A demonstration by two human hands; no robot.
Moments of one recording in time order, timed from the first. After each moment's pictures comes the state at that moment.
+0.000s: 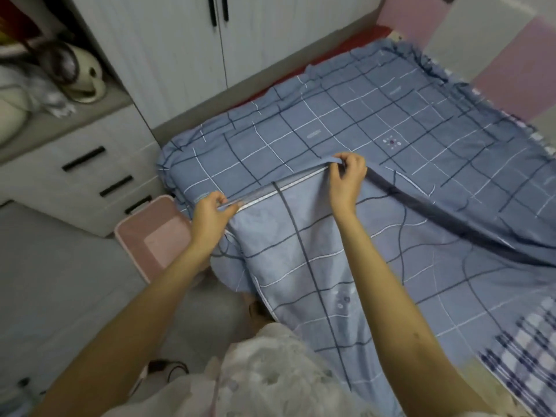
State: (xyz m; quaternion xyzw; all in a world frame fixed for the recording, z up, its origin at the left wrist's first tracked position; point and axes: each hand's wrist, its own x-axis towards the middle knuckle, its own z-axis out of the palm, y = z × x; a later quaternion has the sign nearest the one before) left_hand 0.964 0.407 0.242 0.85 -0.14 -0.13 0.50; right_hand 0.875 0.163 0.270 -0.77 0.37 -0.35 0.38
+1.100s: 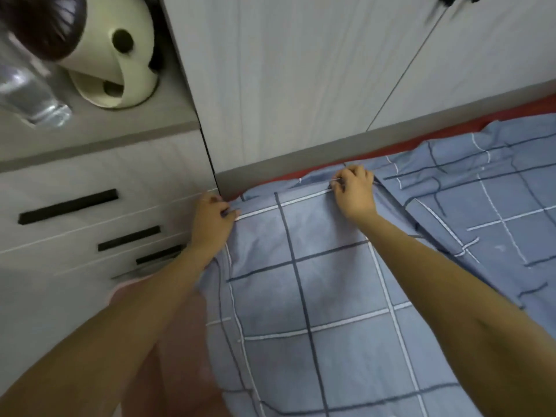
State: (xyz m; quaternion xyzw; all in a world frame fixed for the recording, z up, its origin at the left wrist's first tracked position) left_hand 1.455 0.436 -0.100 0.90 0.00 -0.10 0.43; right_hand 1.435 0.151 -0.051 -0.96 0.15 -0.04 0.22
